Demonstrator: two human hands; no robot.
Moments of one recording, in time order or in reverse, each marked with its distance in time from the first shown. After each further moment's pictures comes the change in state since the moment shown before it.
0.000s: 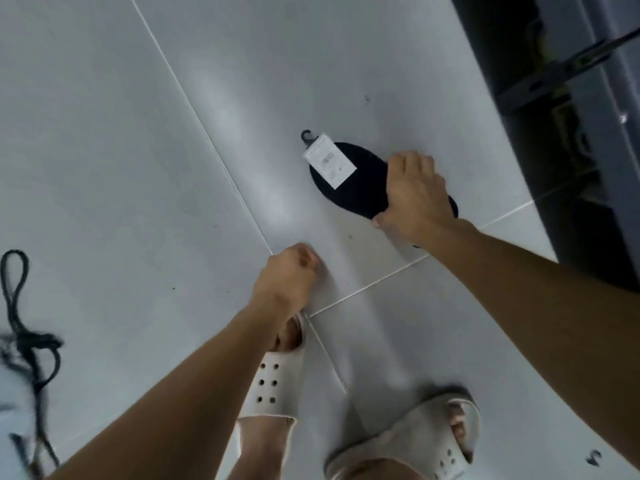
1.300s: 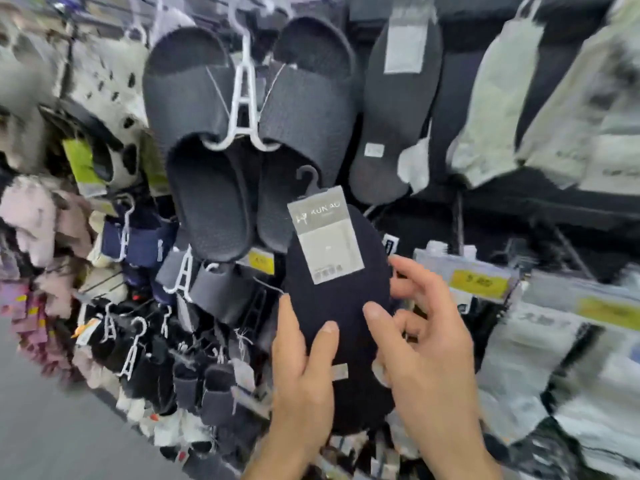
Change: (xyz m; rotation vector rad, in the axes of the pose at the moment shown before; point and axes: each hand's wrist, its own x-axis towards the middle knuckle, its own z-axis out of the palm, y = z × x) left_hand -0.974 0.600 -0.180 -0.629 -0.137 1.581; right_hand -0.787 0.097 -0.897 1.169 1.548 -0.089
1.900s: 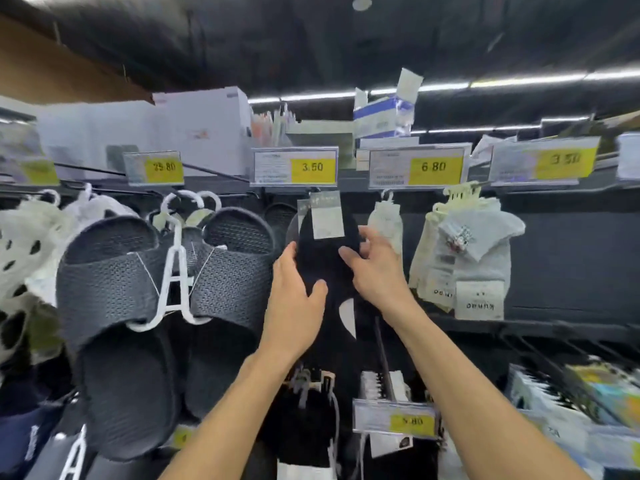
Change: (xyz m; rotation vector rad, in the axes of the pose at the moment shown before) left_hand 0.217 0.078 0.108 0.404 -0.281 0.363; right_hand 0.243 -0.062 -0.039 -0.219 0.127 -0.091
